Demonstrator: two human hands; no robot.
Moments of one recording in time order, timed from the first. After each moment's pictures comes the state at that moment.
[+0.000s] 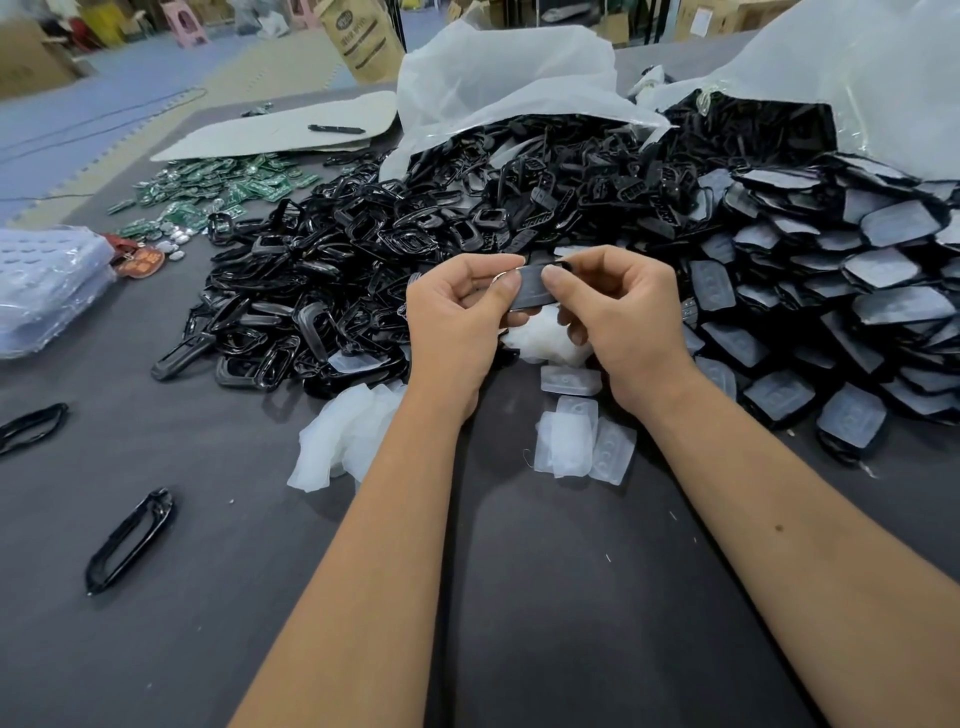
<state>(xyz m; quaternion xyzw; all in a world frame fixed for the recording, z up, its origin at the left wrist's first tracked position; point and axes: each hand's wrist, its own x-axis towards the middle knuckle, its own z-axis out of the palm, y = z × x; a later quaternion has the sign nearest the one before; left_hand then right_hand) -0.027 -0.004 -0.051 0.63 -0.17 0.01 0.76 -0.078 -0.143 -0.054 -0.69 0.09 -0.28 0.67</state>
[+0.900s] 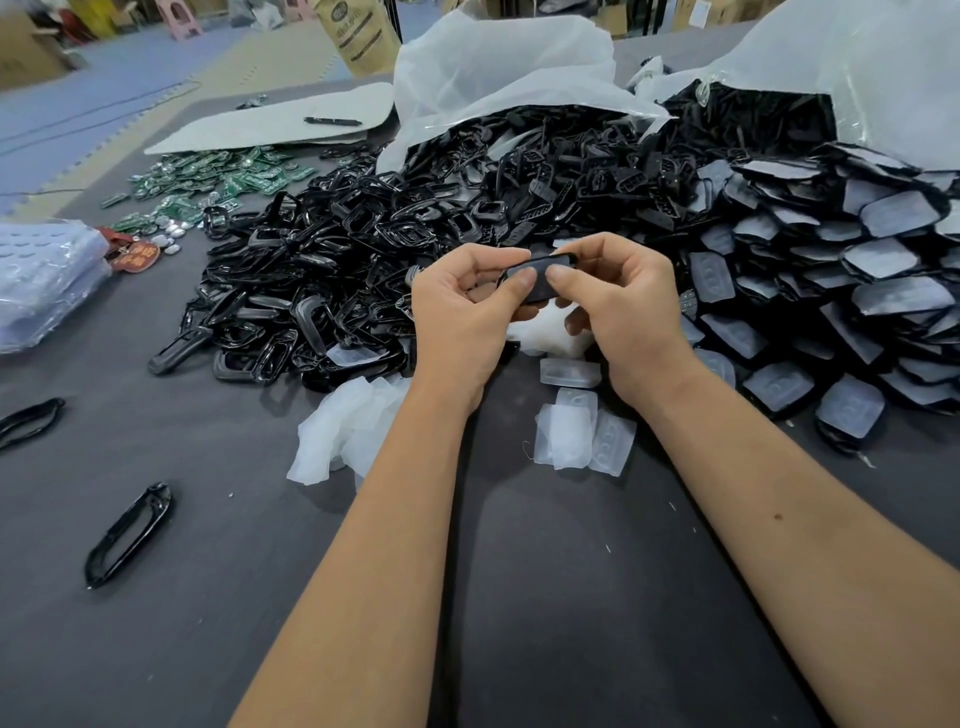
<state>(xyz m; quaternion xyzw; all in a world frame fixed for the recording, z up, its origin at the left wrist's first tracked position) -0.032 -0.007 -0.051 0.62 -0.19 0.00 0.77 -0.079 -0.142 -0.050 -0.67 0.08 -0.25 0.69</state>
